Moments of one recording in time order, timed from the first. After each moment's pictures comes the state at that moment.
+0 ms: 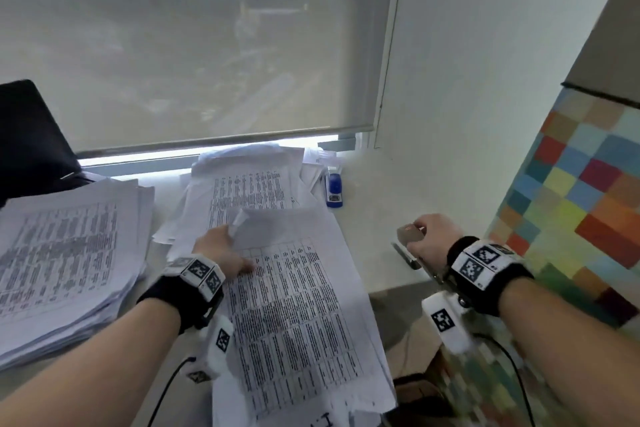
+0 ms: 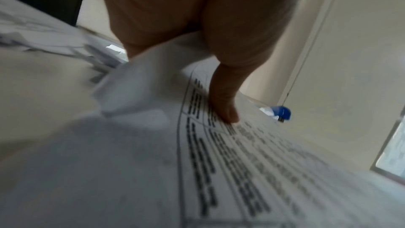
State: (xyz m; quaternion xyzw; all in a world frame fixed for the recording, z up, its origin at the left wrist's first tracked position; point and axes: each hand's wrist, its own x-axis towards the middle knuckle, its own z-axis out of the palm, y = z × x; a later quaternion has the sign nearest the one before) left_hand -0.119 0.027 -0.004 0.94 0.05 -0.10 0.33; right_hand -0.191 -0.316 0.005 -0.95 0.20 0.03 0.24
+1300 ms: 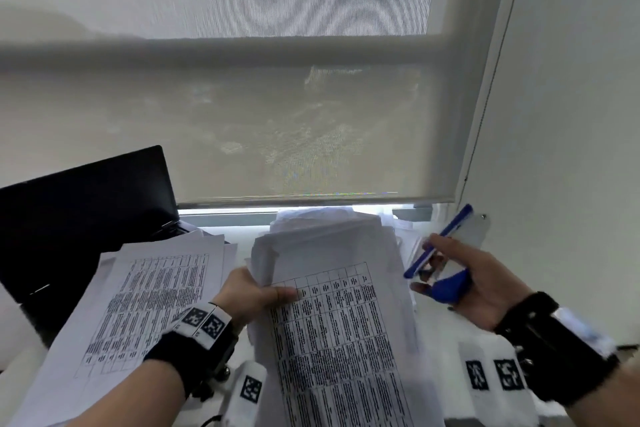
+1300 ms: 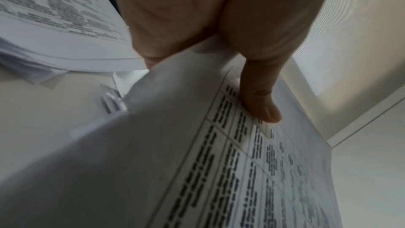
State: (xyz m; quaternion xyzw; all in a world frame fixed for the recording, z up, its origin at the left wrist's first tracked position) left_hand -0.102 0.101 0.050 0.78 0.05 -0.06 0.62; right_hand -0.144 -0.204 0.100 -0.54 0.05 0.05 0.84
